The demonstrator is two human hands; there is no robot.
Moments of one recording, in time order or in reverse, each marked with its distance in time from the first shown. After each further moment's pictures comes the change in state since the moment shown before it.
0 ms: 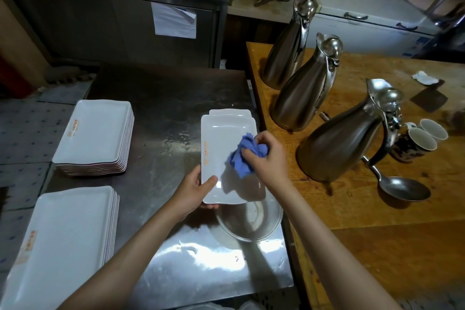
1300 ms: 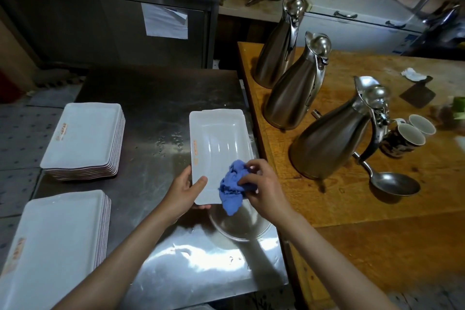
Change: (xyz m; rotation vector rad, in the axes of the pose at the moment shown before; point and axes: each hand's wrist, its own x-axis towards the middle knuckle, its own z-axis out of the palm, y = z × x) left_hand -0.001 -0.006 -0.001 -0.042 0.030 0.078; right_hand -0.047 0.043 -0.016 -0.445 -0.245 -0.286
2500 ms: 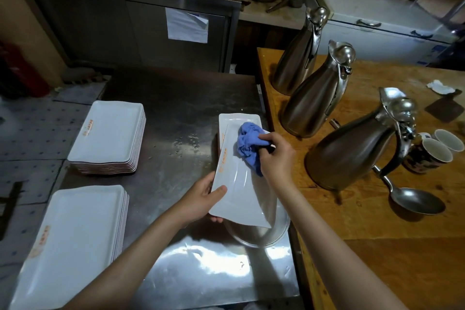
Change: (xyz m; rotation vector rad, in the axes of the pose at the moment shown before) left_hand -0.012 0.008 -0.007 0.114 -0.202 -0.037; right_hand 0.076 -0.026 -0.004 0.260 0.373 0.376
